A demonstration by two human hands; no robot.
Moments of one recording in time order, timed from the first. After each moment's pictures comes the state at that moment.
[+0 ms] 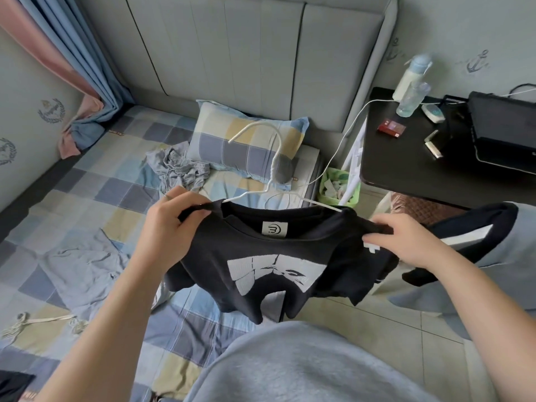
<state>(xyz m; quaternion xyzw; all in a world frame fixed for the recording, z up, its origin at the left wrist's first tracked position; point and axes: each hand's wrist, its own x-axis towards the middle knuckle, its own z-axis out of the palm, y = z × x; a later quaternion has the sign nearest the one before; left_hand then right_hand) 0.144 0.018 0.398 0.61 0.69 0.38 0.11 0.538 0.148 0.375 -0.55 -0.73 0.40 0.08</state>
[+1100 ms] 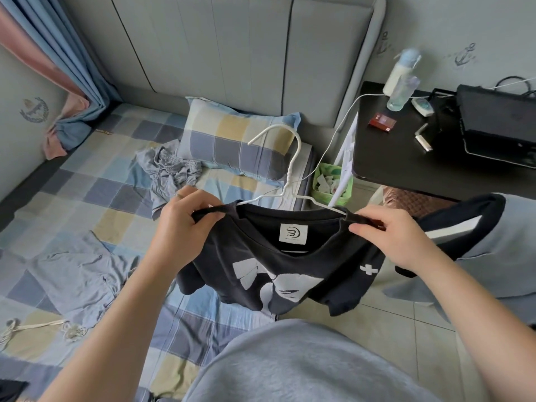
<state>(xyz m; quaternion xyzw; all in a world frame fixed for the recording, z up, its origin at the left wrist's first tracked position) 0.167 0.030 0.394 0.60 0.69 0.38 0.18 0.520 0.122 0.394 -0.48 -0.75 0.40 0.20</state>
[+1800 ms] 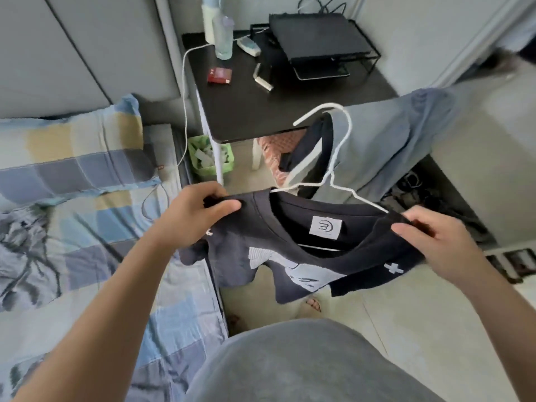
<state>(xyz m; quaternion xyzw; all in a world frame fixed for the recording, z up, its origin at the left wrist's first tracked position) 0.353 0.147 0.364 0.75 0.43 0.21 0.46 0.704 -0.047 0.415 -0.75 -0.52 0.26 0.30</state>
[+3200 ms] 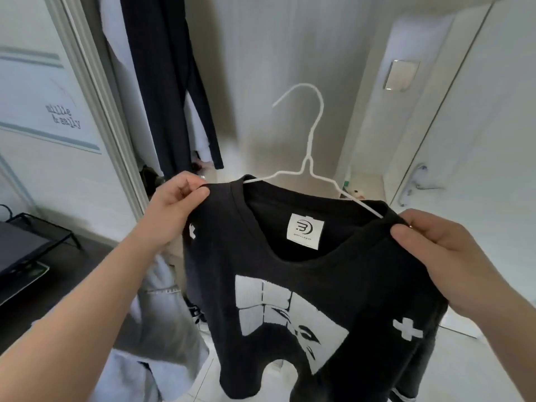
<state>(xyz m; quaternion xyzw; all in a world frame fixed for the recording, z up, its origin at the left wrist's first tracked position) 1.088 0.113 0.526 0.75 -0.02 0.24 0.62 1.093 -0.284 0.583 -0.81 -0.18 0.02 0.56</state>
